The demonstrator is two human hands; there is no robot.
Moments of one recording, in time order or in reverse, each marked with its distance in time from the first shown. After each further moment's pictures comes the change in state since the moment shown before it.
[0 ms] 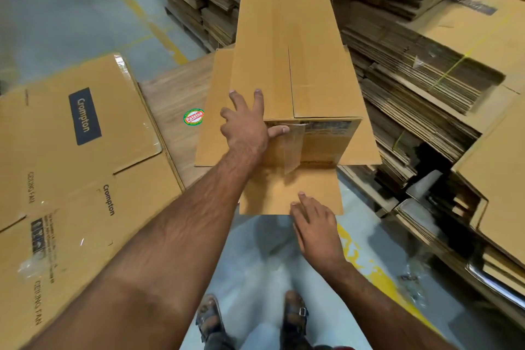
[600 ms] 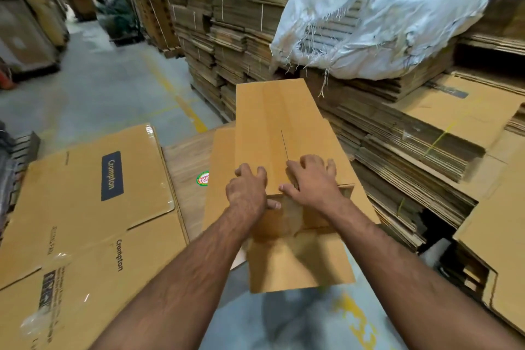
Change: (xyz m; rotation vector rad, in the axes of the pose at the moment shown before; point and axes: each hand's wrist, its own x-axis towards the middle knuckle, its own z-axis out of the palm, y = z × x) left_hand -0.019 -0.005 -0.034 0.198 -0.162 0.090; right_hand 0.190 0.028 -0.169 -0.002 -0.106 0.065
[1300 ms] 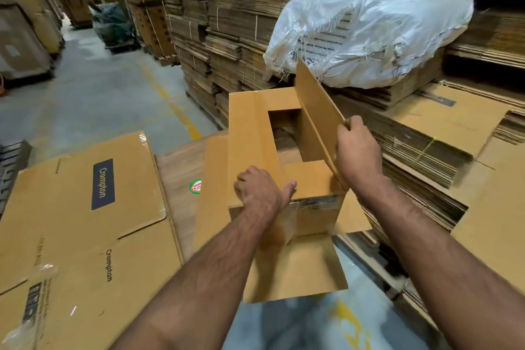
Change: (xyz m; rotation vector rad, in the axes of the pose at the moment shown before) left_hand 0.013 0.046 -0.011 -0.133 0.100 -0.129; right_hand 0.000 0.055 -0.087 -0.123 0.348 0.250
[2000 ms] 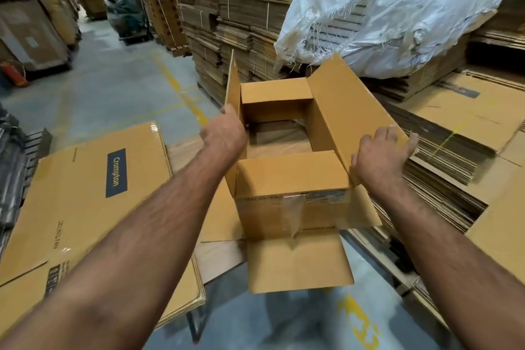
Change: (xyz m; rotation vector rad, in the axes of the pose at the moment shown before) left_hand 0.040 -0.066 -0.102 -0.092 0.158 -0.148; right_hand -0.001 0.028 0.046 -0.345 -0.251 0.168
